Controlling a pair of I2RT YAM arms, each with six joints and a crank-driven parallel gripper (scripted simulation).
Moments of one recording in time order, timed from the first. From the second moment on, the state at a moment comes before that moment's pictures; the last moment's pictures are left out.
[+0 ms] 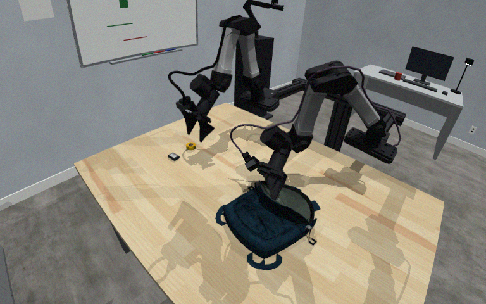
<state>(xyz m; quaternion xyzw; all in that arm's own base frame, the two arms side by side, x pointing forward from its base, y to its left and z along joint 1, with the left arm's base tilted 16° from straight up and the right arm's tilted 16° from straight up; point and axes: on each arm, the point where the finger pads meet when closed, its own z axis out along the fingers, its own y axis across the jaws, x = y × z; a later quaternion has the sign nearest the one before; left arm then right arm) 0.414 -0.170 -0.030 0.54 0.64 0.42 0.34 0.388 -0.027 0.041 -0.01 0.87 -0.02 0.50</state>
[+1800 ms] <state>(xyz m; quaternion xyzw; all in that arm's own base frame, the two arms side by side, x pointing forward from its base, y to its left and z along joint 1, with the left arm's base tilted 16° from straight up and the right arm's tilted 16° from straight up) 0.382 -0.195 -0.045 0.54 0.64 0.41 0.35 0.388 -0.027 0.041 -0.01 0.87 -0.02 0.50</state>
